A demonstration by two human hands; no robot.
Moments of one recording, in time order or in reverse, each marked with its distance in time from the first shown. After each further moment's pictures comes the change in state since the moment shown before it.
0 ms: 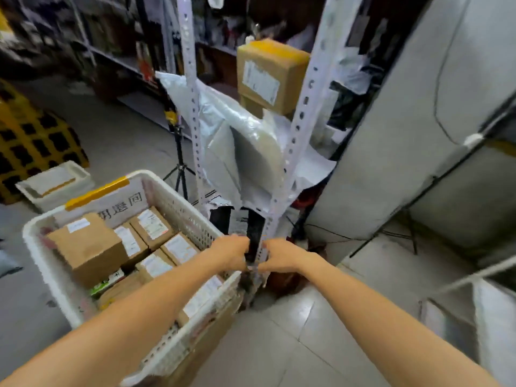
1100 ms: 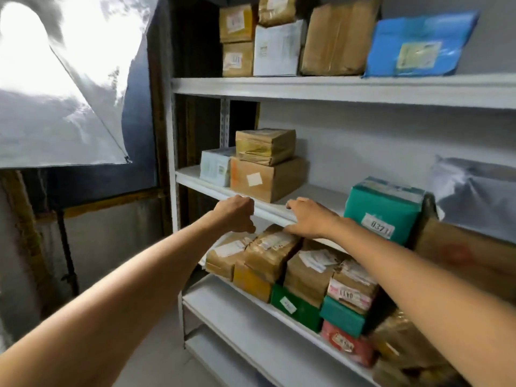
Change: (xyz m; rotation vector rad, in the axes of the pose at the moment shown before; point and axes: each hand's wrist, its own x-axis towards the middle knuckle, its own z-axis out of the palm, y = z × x) left_hand 0.077 0.779 -0.187 0.347 0.294 1.395; right_hand -0.584 0.368 -0.163 0.097 0.879 1.467
